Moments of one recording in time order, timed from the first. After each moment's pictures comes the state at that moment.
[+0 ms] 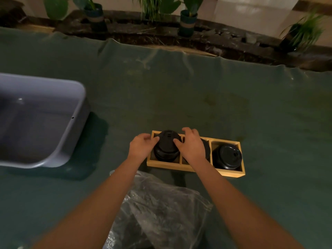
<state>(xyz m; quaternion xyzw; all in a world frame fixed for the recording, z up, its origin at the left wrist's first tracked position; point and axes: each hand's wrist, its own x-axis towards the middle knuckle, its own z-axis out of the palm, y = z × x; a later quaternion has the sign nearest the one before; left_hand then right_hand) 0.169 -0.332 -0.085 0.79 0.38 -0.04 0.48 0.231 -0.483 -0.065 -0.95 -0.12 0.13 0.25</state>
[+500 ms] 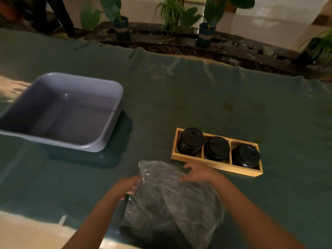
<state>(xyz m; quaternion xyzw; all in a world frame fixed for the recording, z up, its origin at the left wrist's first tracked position) -0.013 -0.281 -0.106 0.57 0.50 -0.21 0.61 0.152 -0.487 -0.063 -0.84 -0.21 0.49 0.11</state>
